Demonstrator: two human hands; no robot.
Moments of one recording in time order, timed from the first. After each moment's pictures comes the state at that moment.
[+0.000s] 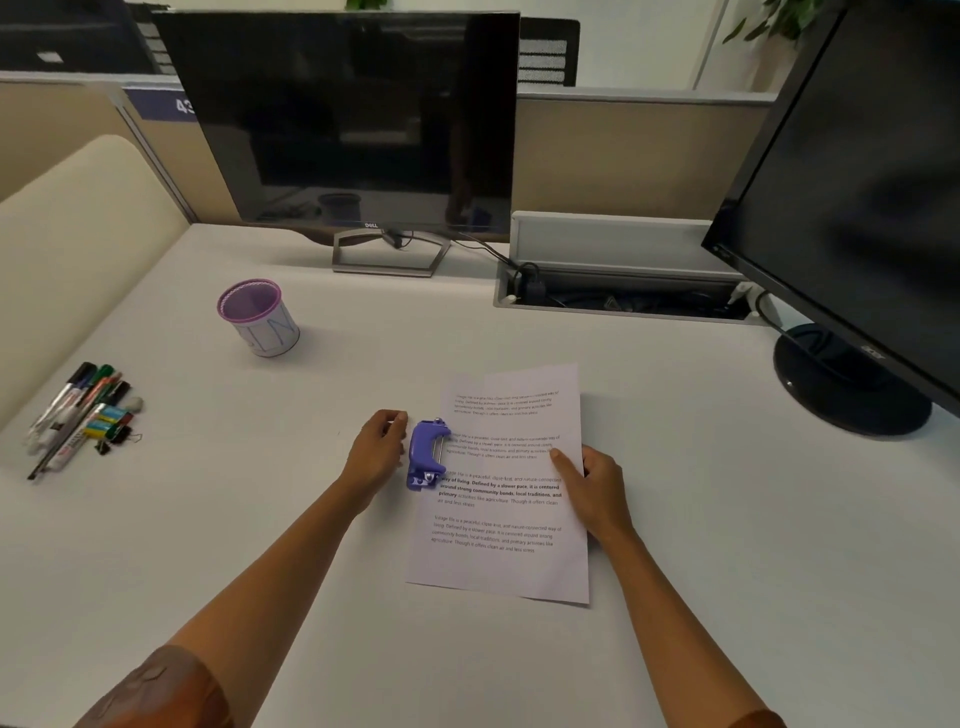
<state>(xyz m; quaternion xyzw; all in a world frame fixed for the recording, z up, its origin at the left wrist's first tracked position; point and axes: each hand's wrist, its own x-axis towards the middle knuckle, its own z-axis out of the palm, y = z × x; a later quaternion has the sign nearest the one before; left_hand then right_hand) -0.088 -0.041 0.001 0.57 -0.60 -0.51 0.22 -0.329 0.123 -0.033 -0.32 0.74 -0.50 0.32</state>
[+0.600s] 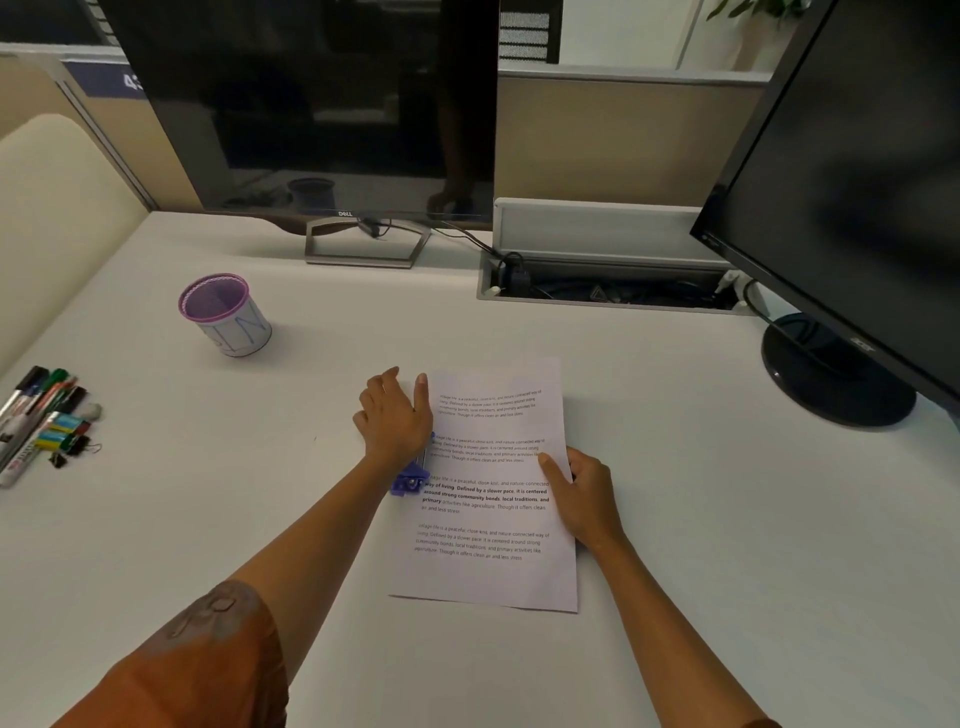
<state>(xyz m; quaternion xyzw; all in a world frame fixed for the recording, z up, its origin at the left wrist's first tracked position) -0.156 -0.065 -0.014 0.63 -0.71 -0.27 0.18 -0.326 0.127 -0.035 -0.35 0.73 -0.50 0.30</state>
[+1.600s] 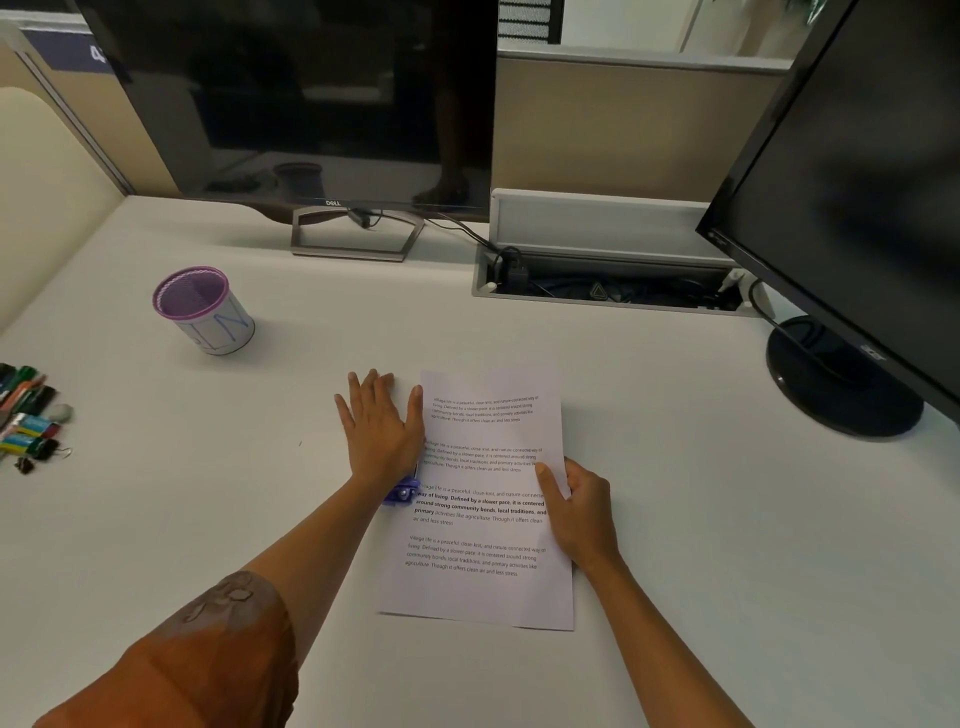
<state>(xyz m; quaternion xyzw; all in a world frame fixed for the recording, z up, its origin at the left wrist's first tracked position) -0.148 -0.065 -0.028 0.59 -0.76 -0.22 0.18 -0.324 0.127 -0.043 -0.34 0.73 -0.52 0.29</state>
